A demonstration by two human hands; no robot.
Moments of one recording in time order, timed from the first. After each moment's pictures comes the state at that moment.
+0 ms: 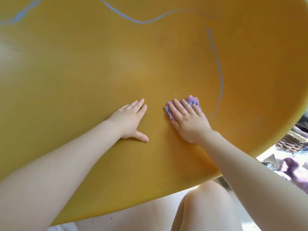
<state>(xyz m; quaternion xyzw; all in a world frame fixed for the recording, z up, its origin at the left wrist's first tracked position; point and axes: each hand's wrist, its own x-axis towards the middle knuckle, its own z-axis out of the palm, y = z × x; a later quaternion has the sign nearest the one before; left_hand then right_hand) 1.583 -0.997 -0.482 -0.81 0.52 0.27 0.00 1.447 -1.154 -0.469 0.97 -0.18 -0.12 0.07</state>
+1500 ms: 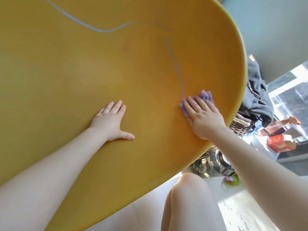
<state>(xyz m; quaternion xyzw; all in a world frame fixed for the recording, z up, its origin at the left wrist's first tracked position) 1.577 -1.021 -0.489 -0.83 0.49 0.24 -0.08 1.368 -1.201 -0.410 0.93 -0.27 -0.06 0.24</state>
